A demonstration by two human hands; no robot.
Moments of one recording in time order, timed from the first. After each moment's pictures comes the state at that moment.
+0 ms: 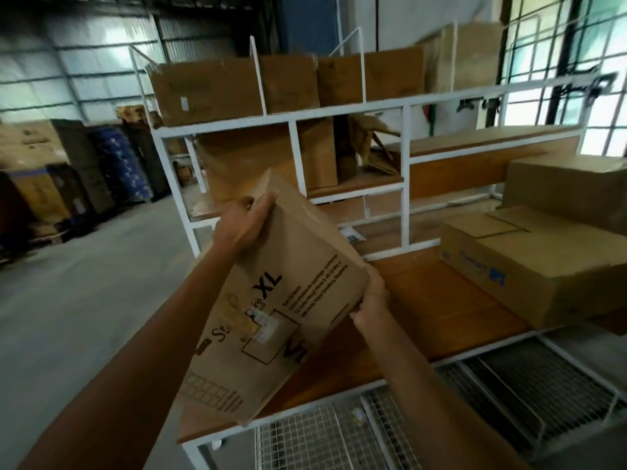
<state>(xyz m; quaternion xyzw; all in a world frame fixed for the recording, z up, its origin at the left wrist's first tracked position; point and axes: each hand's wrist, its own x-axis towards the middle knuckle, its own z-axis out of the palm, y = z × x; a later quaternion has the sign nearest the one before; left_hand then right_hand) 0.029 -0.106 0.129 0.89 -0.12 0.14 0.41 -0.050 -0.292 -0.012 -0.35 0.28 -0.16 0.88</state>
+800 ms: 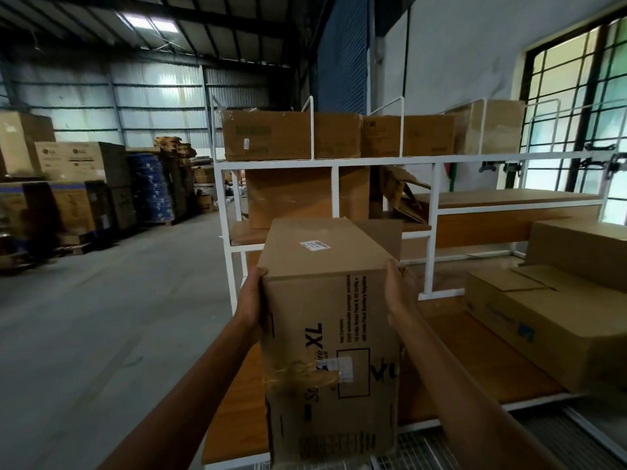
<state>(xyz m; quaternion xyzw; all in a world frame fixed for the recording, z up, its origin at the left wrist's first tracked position) 0.003 -0.008 0.050 0.61 -0.11 -0.02 0.79 -0.058 -0.241 0.066 -0.61 0.18 -0.34 0.69</state>
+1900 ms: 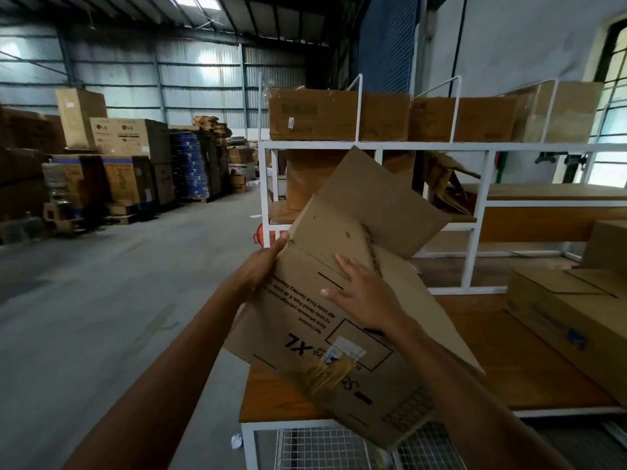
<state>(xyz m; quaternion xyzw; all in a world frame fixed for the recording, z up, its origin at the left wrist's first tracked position) 0.010 0.072 0.087 0.83 -0.08 -0.05 0.54 -0.041 -0.154 0.037 -0.96 -0.09 -0.17 0.22</state>
